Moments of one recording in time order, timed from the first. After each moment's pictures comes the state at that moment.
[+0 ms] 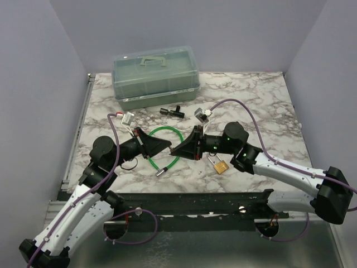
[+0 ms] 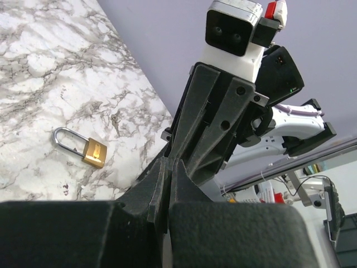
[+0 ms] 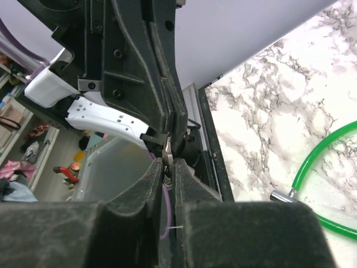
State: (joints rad) left arm -0.53 0.58 0.61 0.02 0.51 -0.92; right arm 0.91 1.18 0.75 0.47 -0.57 0.62
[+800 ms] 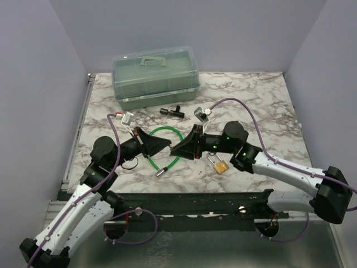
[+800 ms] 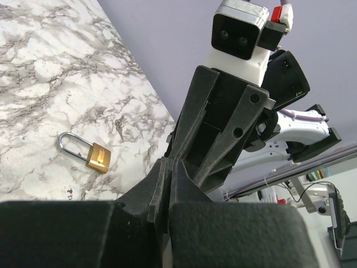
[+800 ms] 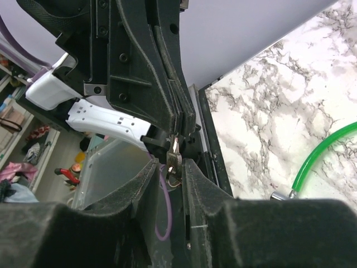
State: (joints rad) left arm -0.53 0.59 0.59 0.06 0.49 -0.92; right arm 0.90 1.19 0.76 0.47 -0.58 0.64
